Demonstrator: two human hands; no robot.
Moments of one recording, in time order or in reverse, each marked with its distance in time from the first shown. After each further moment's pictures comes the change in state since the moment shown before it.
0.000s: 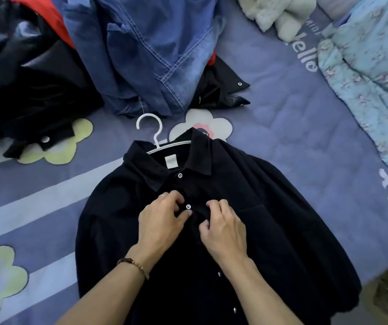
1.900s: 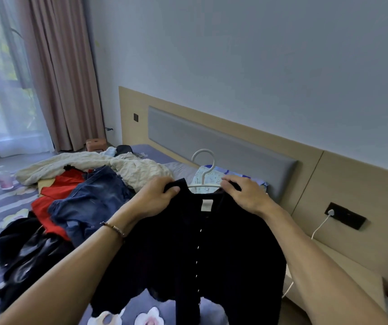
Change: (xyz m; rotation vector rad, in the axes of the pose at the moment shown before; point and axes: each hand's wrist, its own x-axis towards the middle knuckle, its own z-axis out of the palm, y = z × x) left_hand -0.314 0.390 -0.381 -0.112 0.025 0.834; right_hand -0.276 0.007 -0.627 0.331 0.369 -0.021
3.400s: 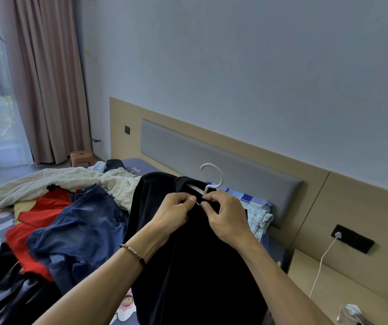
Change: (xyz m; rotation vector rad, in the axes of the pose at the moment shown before) left_hand 0.080 -0.047 -0.009 -0.764 0.011 -0.151; right_hand 0.085 -0.074 0.096 0.026 0.349 -0.152
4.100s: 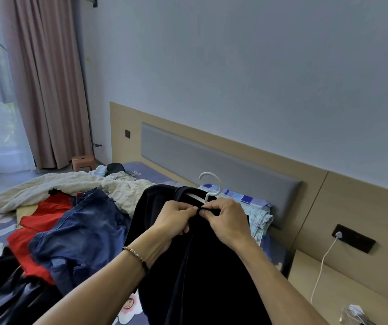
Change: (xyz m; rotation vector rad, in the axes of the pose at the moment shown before) left_hand -0.005 -0.006 0.013 0.114 0.069 -0.099; right_hand -0.008 0.007 -0.009 -0.025 -0.043 0.131
